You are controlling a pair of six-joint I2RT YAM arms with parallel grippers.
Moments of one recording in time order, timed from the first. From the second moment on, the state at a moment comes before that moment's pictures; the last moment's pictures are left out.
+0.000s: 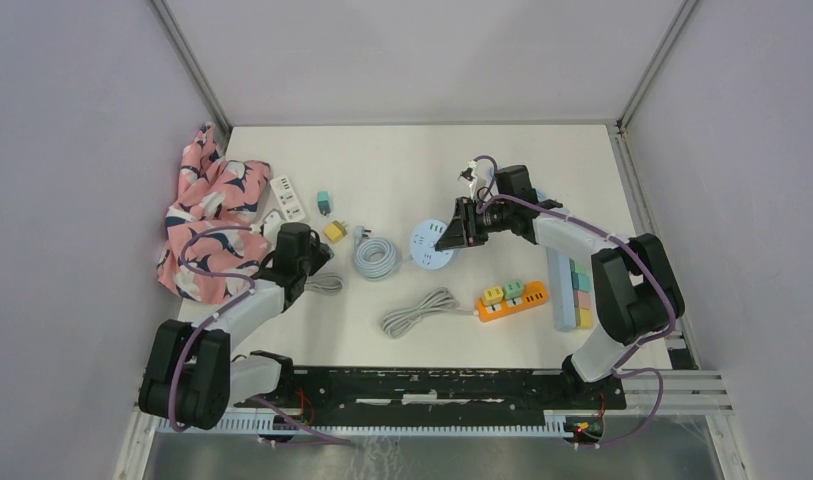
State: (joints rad) left arm -0.23 1.19 0.45 0.07 -0.26 -0.88; right arm 0.37 1.66 1.01 -0.14 -0.89 0.38
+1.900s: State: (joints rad) left arm -0.43 1.30 0.41 0.89 0.74 -0.79; right arm 0.37 1.66 1.01 -0.14 -1.04 0.29
